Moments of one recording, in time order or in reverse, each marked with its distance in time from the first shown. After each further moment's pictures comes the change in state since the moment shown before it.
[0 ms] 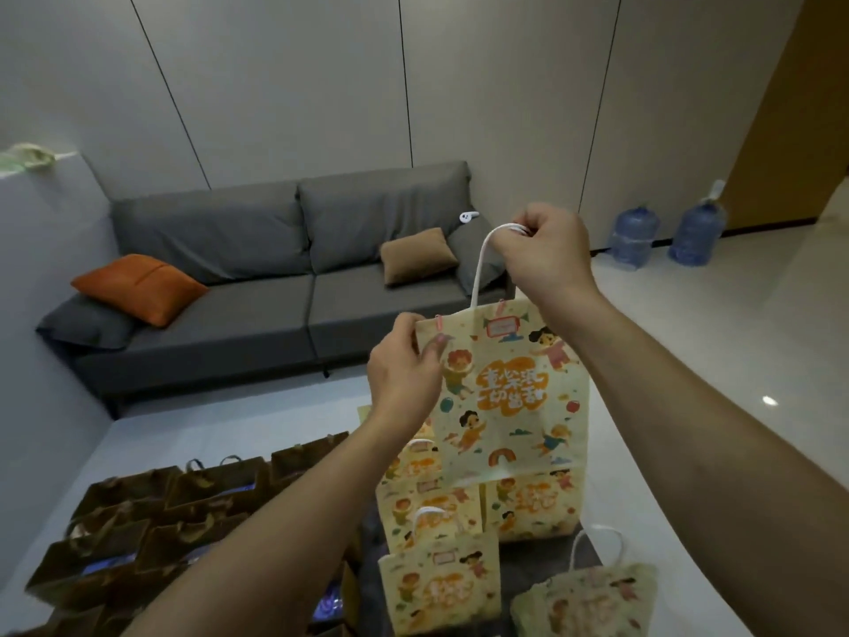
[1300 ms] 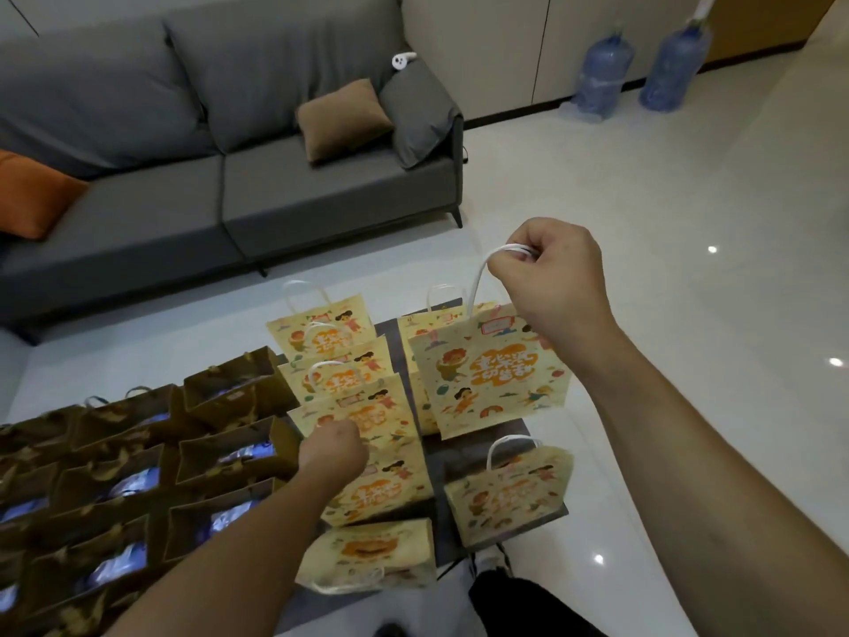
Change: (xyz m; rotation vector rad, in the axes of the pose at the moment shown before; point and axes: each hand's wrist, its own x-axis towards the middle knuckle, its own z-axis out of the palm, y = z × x) left_hand -0.071 -0.174 0.108 0.997 -0.758 -0.396; right_hand -0.036 0.161 -0.072 -0.163 -0.087 0.262
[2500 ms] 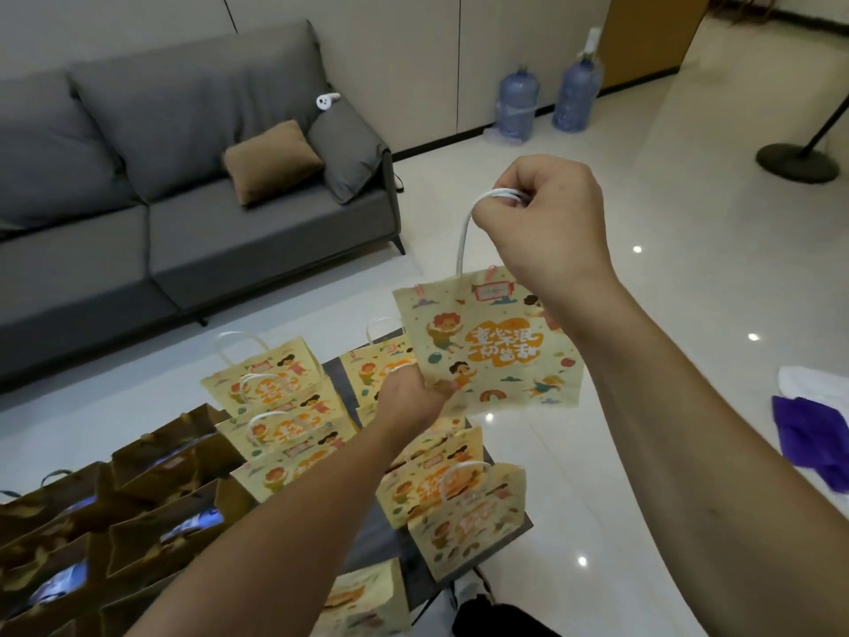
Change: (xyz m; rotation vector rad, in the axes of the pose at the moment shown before) left_hand 0.000 0.177 -0.042 -0.627 0.054 0.370; right_hand 0.030 -0.026 -0.075 0.024 0.228 -0.085
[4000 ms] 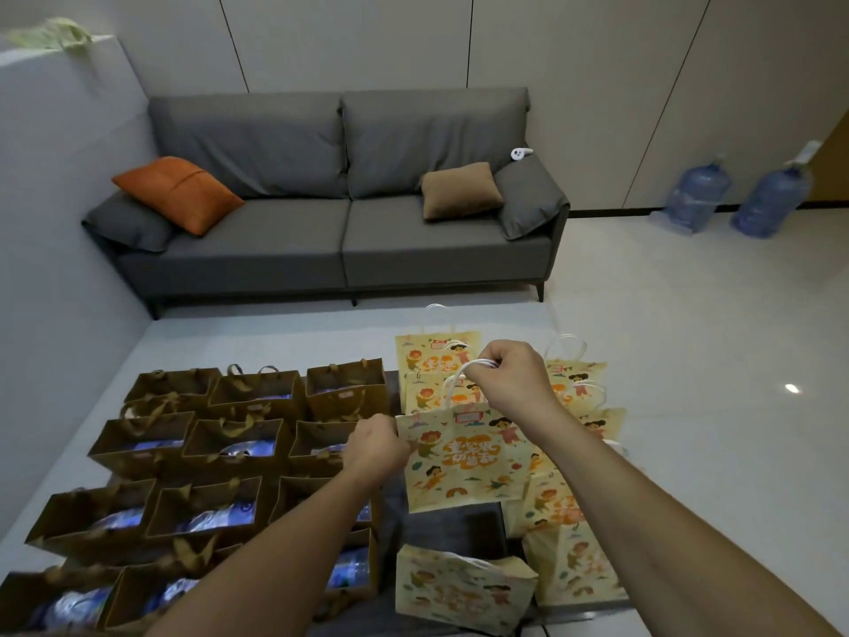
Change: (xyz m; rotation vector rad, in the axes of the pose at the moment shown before) left_hand -0.145 -0.240 -0.165 0.002 0.262 -0.360; right_hand -0.189 -0.039 0.218 -0.057 -0.622 0.121
